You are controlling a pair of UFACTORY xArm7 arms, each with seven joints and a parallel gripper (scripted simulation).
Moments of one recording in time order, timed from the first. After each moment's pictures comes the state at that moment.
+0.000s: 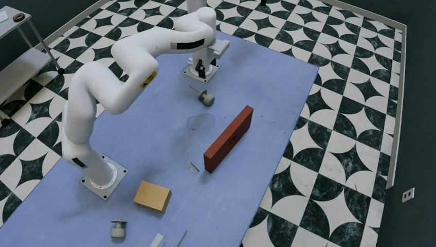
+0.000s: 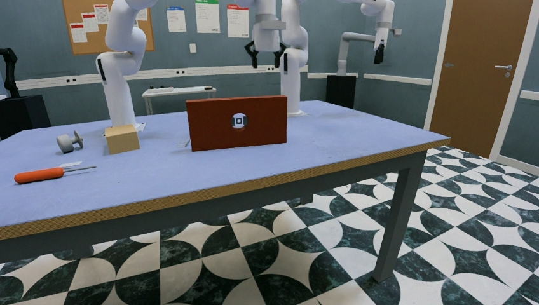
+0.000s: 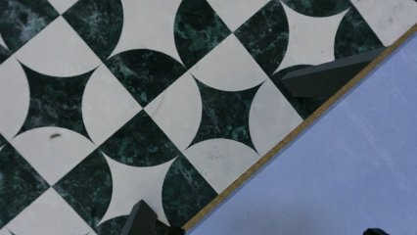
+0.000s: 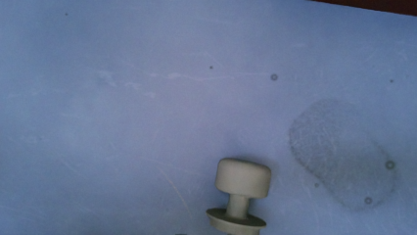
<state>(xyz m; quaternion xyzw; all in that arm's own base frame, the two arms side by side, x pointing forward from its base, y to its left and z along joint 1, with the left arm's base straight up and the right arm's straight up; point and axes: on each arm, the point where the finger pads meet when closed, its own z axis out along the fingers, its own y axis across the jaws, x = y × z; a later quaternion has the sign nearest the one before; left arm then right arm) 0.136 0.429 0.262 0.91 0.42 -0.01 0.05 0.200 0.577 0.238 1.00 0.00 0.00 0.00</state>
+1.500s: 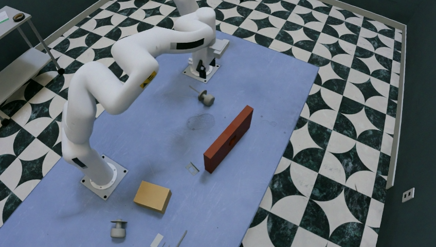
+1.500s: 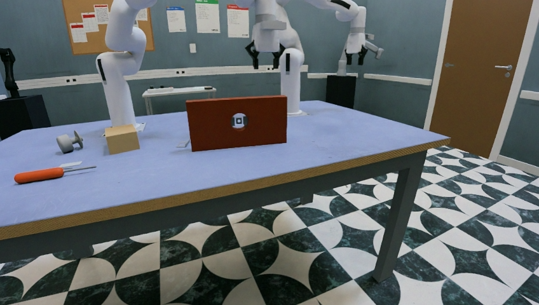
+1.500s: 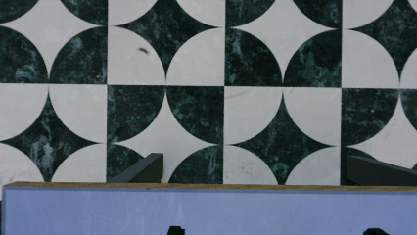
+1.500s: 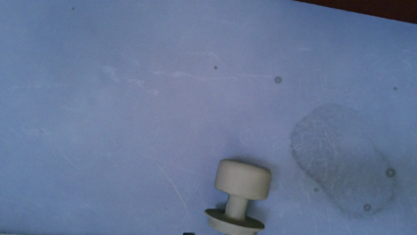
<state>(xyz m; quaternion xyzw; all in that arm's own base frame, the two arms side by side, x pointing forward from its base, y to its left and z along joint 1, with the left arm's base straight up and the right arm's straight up) -0.007 0.399 0.249 0.70 0.71 0.00 0.00 0.200 0.576 0.237 1.00 0.02 0.00 0.00</state>
